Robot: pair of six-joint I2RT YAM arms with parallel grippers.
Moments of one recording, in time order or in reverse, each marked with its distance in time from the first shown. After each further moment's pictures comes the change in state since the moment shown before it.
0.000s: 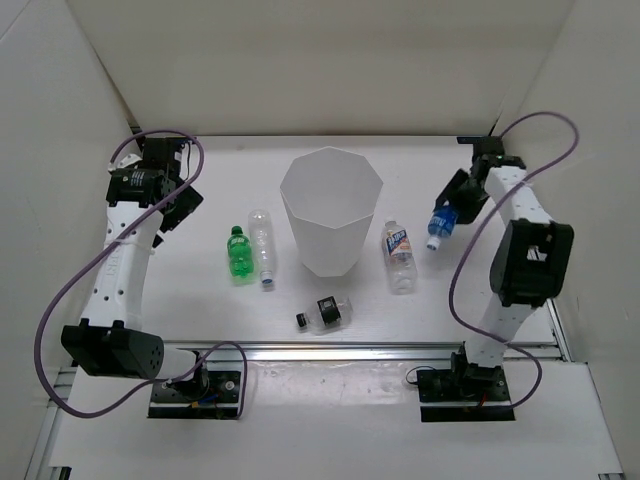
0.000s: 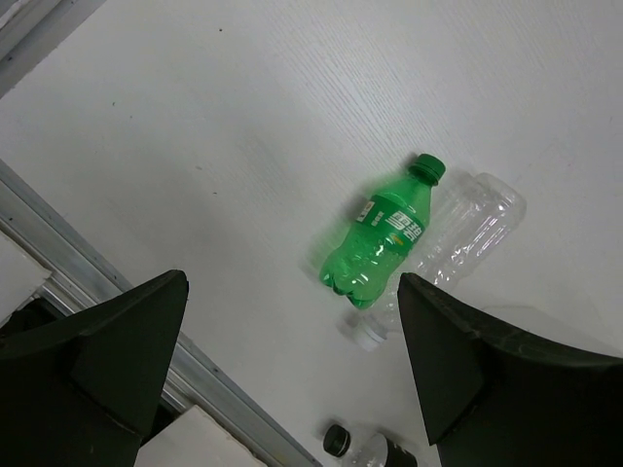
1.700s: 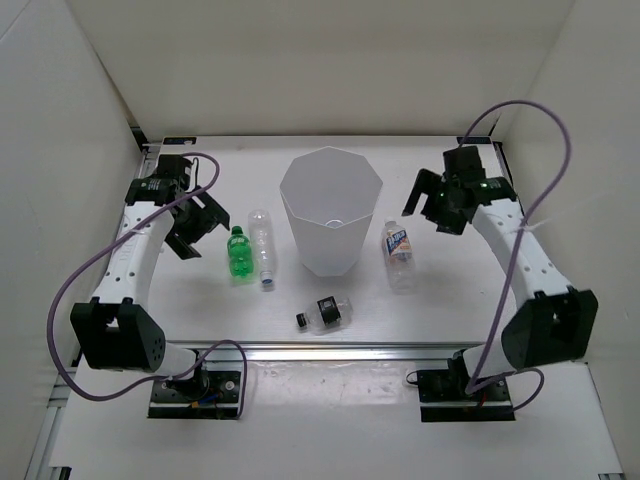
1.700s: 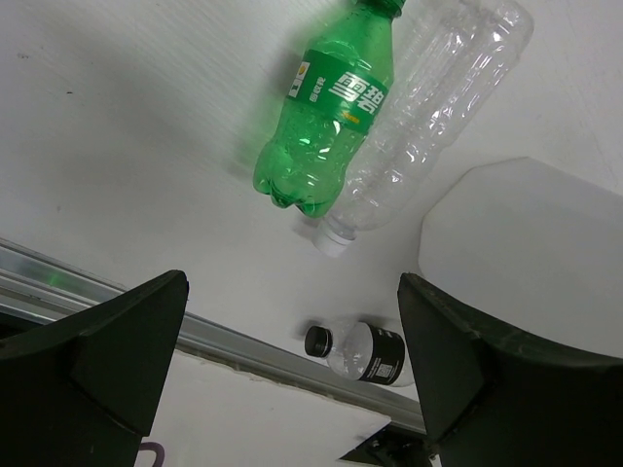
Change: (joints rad) left arm 0.031 0.039 -0.219 0.151 0.429 0.070; right arm 0.263 -0.518 -0.171 0.006 0.085 0.003
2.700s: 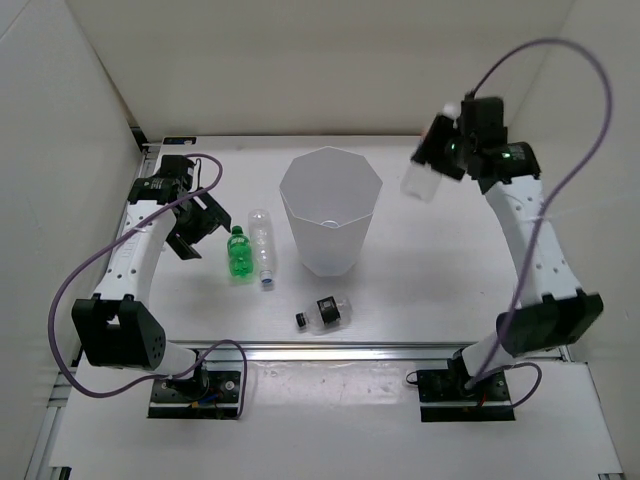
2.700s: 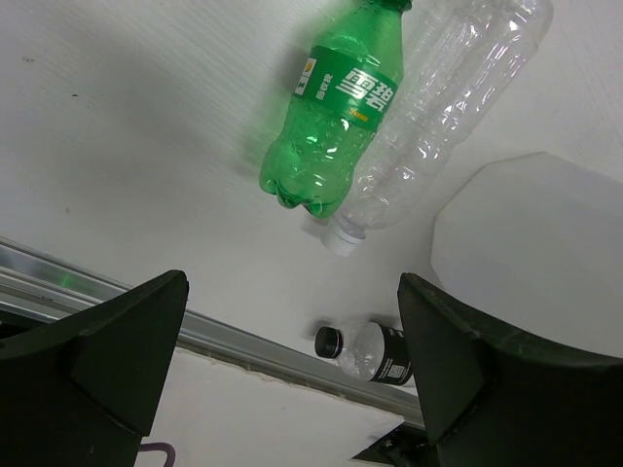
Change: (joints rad) left arm -0.011 0.013 -0.004 -0.001 -0.008 0.023; right arm -0.013 0.137 0.318 -0.046 0.000 -0.009
